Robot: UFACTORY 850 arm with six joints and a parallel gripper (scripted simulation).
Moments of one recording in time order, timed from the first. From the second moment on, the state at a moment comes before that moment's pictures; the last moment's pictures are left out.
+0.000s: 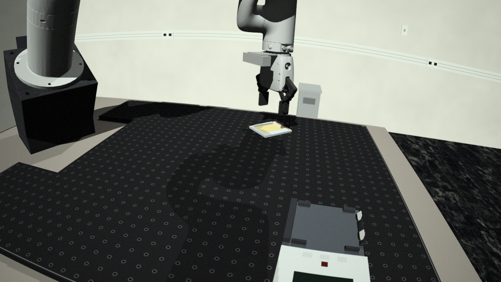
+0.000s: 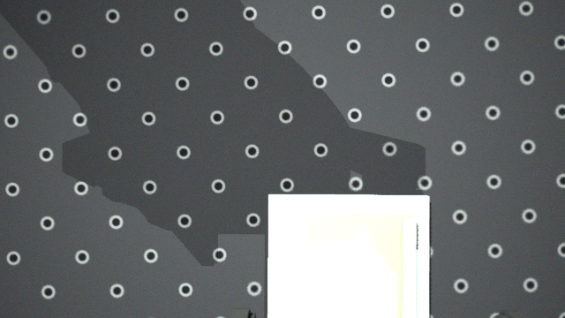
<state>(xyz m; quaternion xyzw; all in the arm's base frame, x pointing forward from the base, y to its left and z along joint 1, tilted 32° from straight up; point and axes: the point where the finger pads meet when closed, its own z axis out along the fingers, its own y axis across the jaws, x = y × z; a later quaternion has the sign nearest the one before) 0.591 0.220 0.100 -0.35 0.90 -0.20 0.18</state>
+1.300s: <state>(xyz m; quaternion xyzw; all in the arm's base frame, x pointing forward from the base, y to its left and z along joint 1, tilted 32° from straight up) 0.613 0.209 0.061 -0.35 0.90 -0.20 0.18</state>
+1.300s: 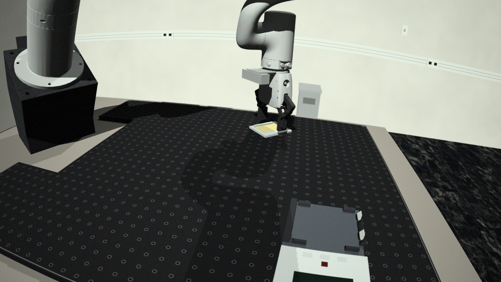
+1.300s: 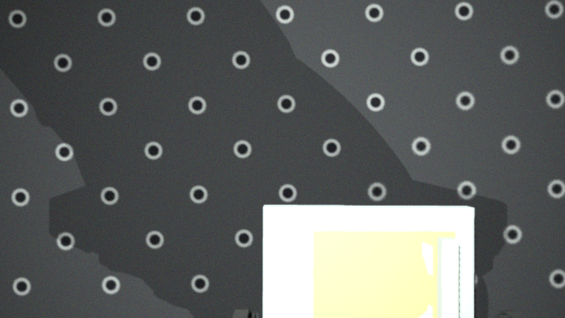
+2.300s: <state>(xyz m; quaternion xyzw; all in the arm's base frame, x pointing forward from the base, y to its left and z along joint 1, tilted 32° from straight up) 0.619 0.206 0.050 -0.35 0.90 -0.20 0.18</state>
